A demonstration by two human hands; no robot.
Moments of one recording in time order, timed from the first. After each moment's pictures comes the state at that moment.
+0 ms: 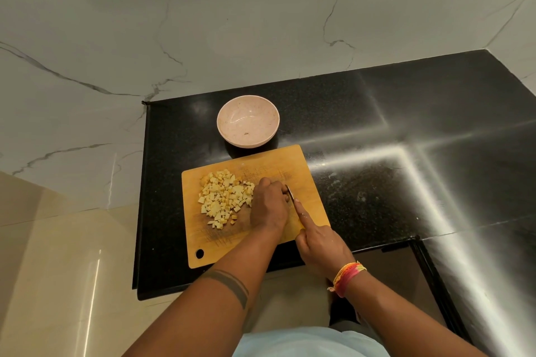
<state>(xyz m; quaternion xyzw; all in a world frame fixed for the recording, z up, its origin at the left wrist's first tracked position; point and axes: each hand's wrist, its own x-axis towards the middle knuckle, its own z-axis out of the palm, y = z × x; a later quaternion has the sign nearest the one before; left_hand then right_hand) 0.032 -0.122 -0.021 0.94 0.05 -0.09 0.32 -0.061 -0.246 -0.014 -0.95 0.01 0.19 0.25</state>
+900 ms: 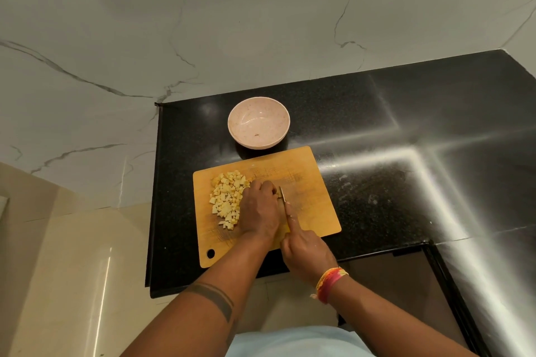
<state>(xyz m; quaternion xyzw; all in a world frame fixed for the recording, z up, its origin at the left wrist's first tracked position) 0.024 -0.083 -0.020 0.98 0.02 -0.02 0.22 -0.064 -0.195 -0.015 -0.95 0.00 0.19 0.26</state>
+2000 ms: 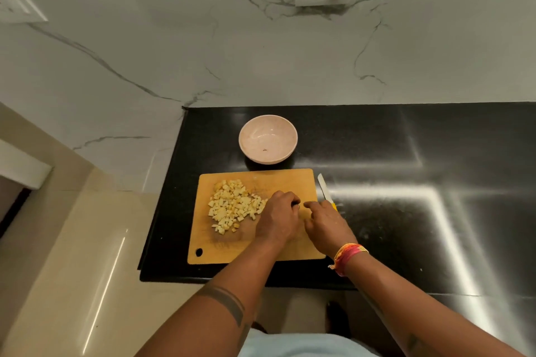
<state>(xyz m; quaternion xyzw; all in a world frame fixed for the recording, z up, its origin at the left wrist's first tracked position) 0.032 -0.148 0.018 0.94 0.07 -0.09 0.33 0.029 -0.288 0.001 -0.95 -0.06 0.18 0.25</state>
